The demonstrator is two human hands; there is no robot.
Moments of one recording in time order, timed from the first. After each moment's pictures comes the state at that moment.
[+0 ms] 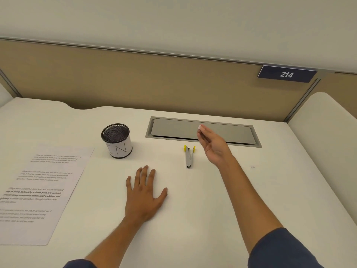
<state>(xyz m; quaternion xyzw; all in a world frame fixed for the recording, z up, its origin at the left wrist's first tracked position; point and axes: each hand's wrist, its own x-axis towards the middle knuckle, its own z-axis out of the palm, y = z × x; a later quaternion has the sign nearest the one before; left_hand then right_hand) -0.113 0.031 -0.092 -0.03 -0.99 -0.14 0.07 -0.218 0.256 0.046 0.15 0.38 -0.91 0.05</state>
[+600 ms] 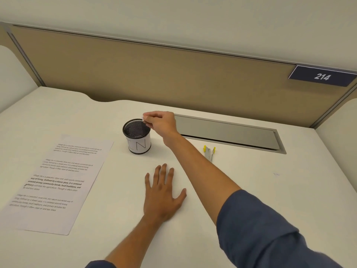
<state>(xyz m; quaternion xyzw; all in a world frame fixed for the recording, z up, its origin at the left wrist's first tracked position) -0.115 0.030 -0.091 -0.03 -0.99 -0.15 0.07 -0.267 0.050 0.060 0.01 0.68 -0.73 0.09</state>
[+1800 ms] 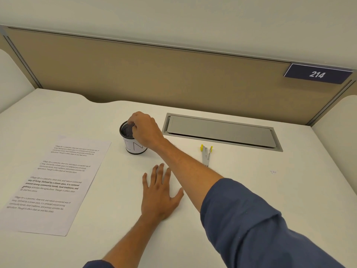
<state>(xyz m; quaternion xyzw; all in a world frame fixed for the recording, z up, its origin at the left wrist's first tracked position) -0.115 0.028 -0.081 -0.03 -0.99 -0.16 0.00 -0.267 0.022 0.042 -0.25 0.92 -0.31 -0.05</state>
